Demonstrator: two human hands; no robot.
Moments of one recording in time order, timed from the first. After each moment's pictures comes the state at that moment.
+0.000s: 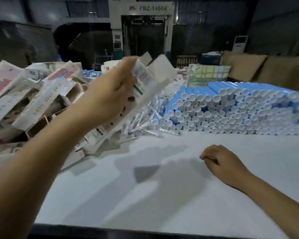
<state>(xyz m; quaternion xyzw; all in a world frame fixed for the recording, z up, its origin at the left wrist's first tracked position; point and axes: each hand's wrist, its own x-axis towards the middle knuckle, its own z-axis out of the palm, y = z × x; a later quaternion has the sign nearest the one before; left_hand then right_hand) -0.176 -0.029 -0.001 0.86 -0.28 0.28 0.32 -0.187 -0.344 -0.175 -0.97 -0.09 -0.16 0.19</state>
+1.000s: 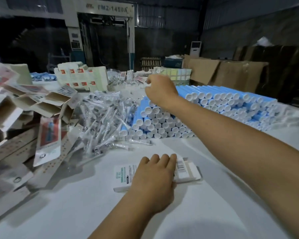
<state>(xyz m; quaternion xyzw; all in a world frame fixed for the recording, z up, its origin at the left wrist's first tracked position) -0.155 -0.163 -0.163 0.90 -0.40 0.17 0.05 -0.040 -0.273 -0.009 -0.94 0.01 -0.31 0.16</state>
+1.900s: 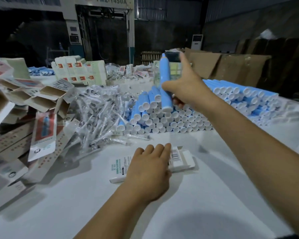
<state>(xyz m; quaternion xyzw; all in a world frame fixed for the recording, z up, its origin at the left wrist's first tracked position) -0.143 -0.166 -0.166 0.90 -0.39 0.19 0.08 -0.112 -0.310 -0.007 -0.85 0.02 -0.25 0.46</state>
